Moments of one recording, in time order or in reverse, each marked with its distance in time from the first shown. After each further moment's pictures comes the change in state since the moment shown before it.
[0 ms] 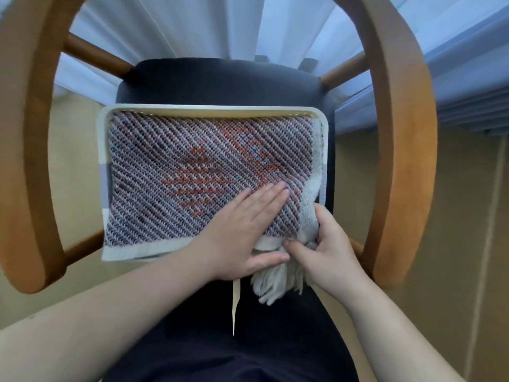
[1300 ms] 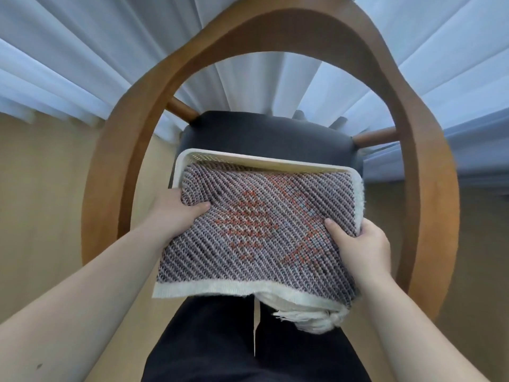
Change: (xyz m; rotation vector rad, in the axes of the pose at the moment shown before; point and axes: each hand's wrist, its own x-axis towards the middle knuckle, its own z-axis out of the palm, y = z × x) left_hand -0.058 -0.108 -0.098 -0.744 0.253 -1.241; right_hand 0.062 -0.034 -0.009 -0.375 0.447 0.120
